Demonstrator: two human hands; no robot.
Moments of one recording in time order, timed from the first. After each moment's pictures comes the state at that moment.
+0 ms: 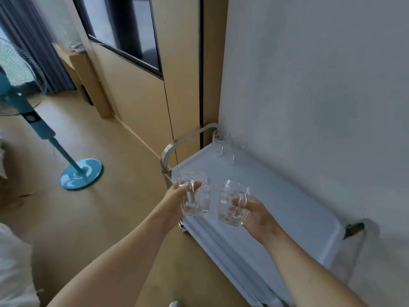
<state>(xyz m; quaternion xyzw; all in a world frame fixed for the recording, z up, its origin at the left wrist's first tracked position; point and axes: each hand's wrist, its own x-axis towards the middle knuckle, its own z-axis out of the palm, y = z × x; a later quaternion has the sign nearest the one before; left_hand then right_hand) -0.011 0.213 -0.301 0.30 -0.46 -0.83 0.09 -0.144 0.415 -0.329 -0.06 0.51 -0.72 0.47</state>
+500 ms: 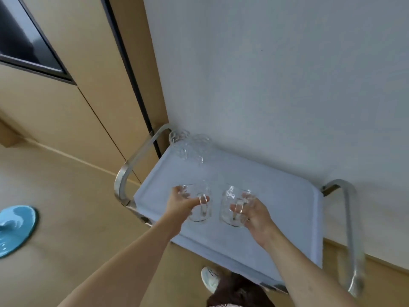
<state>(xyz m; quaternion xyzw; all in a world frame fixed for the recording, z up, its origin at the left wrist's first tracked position) -0.145 0.169 -0.370 0.32 -0.64 -0.69 -0.06 -0.183 0.398 -0.378 0.15 0.59 -0.74 0.27</state>
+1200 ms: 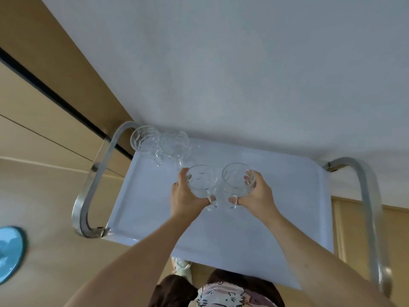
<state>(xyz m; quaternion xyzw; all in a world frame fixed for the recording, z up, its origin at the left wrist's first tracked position) -0.265 0.197 -0.436 0.22 -0.87 -0.44 -0.09 -0.285 0.409 -0.439 0.15 0.81 -0.54 0.16</state>
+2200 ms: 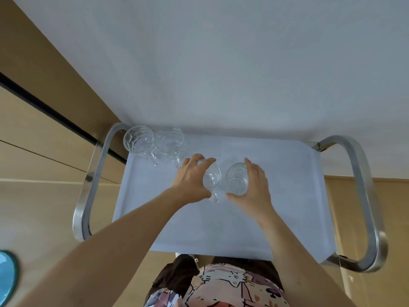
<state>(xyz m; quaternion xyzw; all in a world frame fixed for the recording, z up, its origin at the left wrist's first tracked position) -0.312 0.174 -0.402 -0.11 -0.94 -0.23 -0.22 -0.251 0.376 -0.422 0.15 0.89 -0.40 0.13</state>
